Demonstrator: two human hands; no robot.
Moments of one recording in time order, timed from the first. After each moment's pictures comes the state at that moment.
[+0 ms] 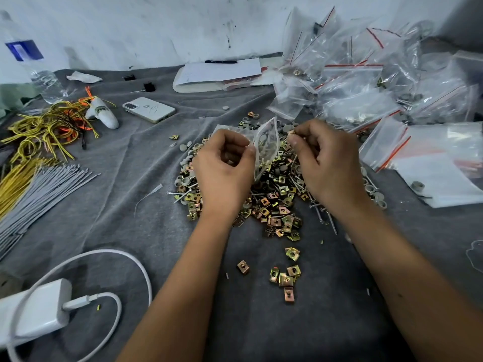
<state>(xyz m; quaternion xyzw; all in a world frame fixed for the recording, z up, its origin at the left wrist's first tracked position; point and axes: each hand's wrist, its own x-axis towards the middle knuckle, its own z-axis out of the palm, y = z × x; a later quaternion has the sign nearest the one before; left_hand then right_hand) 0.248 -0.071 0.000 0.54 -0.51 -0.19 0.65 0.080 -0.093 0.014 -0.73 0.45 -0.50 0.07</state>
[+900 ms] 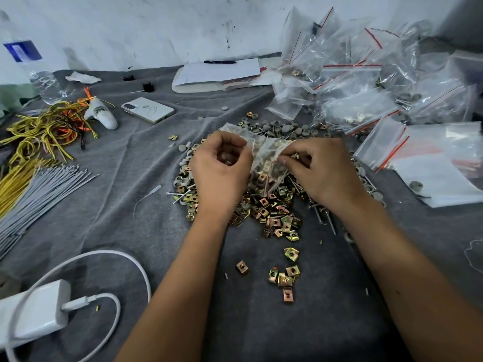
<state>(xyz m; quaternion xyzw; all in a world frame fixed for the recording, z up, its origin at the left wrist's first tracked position) 0.253 -0.071 0.000 0.54 -0.50 -0.22 0.64 0.075 -0.099 0.009 -0.78 0.46 -0.40 0.12</state>
